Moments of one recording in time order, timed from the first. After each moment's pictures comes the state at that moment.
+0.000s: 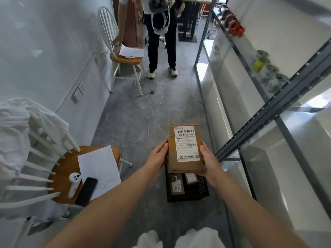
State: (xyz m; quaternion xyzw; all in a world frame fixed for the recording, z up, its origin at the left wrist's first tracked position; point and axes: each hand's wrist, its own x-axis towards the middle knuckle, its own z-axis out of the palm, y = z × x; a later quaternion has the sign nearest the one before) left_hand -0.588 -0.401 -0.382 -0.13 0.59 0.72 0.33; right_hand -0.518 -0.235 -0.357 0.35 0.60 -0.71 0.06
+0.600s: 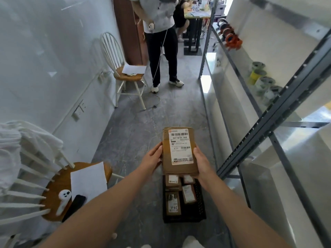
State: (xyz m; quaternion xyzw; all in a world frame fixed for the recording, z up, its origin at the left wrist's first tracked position) left_hand -0.617 -0.289 -0.341 -0.11 0.64 0.71 0.27; right_hand -0.565 -0.120 -0.357 0.29 0.56 -0.77 0.06
